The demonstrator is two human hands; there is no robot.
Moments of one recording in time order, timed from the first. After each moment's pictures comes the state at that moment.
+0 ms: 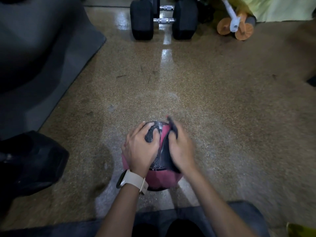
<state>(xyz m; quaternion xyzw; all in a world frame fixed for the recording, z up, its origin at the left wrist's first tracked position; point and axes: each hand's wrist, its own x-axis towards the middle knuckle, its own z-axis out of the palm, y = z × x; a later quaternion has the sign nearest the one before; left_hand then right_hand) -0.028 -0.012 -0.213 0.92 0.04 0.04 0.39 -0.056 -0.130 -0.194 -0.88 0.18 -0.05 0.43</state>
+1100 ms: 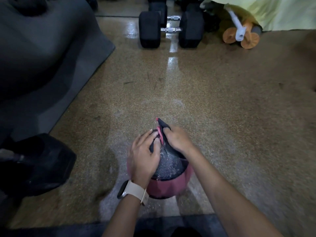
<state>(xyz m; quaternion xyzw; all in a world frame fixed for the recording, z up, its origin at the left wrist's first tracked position) -0.035 -0.001 -0.226 0.92 -0.01 0.03 0.40 0.011 -0.141 -0.190 -0.92 0.11 0.14 0.35</state>
